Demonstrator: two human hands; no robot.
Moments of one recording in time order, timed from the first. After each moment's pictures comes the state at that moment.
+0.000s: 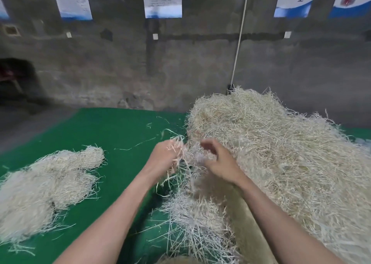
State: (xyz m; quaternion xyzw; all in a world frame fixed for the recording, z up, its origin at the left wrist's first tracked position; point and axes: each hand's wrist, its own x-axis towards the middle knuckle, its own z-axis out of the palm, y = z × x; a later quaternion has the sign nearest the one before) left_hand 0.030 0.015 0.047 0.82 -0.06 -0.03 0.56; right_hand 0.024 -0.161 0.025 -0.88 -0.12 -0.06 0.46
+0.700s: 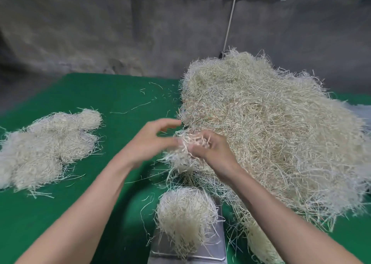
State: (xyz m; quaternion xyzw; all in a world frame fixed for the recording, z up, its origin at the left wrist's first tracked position) left_hand -0.066 0.077 0.036 0.83 -0.19 -0.10 0.51; right_hand -0.104 -0.099 0.006 -0.76 0.00 -0.01 0.64
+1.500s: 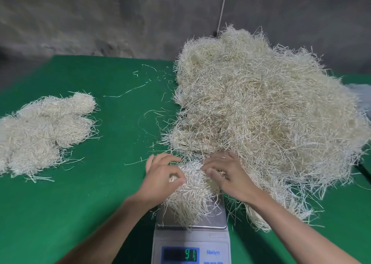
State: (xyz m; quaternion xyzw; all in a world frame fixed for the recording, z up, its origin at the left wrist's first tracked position) left_hand -0.124 0.079 -0.096 0.91 -0.25 -0.01 0.33; right_hand -0.164 -0.136 -0.084 -0.93 -0.12 -0.06 0.34
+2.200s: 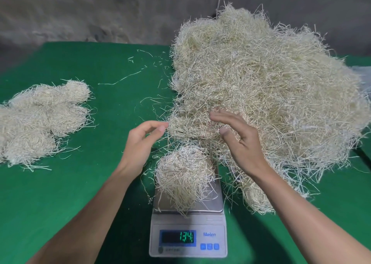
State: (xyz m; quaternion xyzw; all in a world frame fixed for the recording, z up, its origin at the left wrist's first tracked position) left_hand -0.107 0.087 -0.057 0.74 -0.13 -0.02 0.66; right_hand -0.160 -0.137 -0.039 -0.84 -0.08 -0.22 0.48
